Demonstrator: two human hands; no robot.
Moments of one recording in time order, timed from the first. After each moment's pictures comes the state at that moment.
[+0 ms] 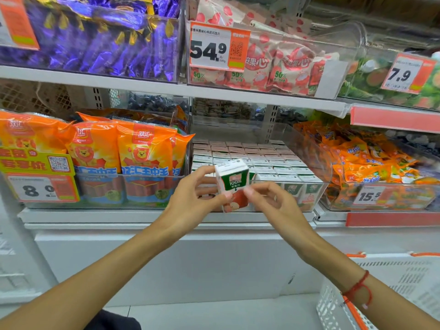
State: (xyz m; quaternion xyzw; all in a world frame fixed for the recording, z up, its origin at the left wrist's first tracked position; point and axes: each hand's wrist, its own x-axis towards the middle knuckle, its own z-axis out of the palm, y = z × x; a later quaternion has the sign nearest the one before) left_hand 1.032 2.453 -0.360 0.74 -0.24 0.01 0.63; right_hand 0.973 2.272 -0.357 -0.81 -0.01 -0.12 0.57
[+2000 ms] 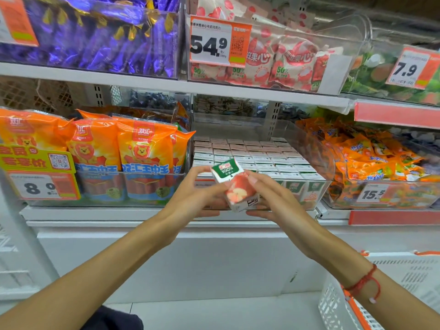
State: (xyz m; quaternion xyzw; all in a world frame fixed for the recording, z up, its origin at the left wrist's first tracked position) left_hand 1.036 2.451 -0.357 0.69 -0.13 -0.14 0.70; right_hand 0.980 2.273 -0.351 -0.77 -0.03 -0.04 0.63
